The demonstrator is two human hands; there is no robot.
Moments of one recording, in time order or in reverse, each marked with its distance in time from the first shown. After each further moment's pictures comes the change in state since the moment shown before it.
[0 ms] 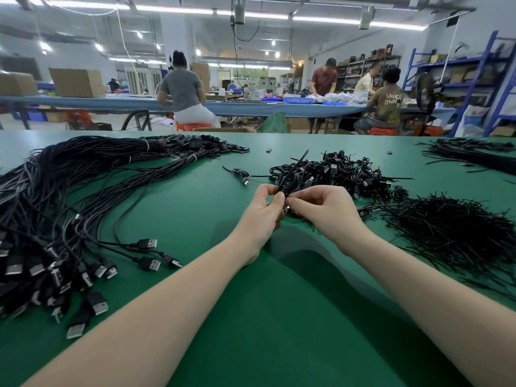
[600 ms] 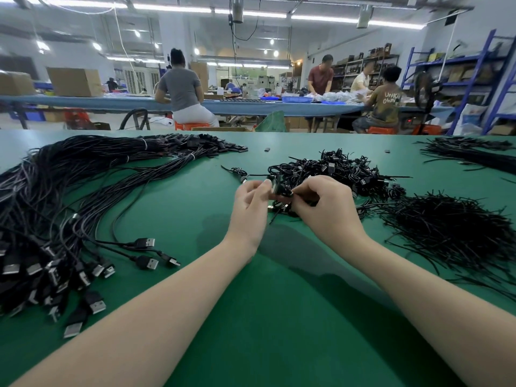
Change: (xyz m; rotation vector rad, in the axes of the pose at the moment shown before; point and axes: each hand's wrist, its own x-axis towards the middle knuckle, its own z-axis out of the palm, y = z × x) left_hand -0.009 0.012 0.002 -0.077 0.257 -0.008; right_hand -0.004 -0.004 -0.001 -0.371 0.127 -0.369
